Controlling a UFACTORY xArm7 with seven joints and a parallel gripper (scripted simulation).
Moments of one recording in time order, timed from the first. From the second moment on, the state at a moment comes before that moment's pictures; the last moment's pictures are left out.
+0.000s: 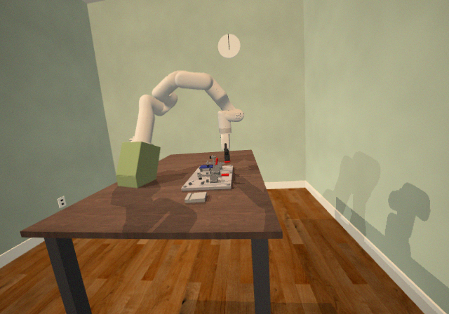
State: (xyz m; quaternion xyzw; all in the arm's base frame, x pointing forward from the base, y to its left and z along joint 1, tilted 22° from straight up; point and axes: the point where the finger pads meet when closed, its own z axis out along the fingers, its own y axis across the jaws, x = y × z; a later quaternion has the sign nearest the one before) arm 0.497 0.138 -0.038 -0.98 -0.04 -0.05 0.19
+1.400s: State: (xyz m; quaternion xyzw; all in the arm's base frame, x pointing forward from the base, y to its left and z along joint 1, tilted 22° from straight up) arm 0.498 0.140 -0.041 -0.98 -0.04 -0.05 0.19
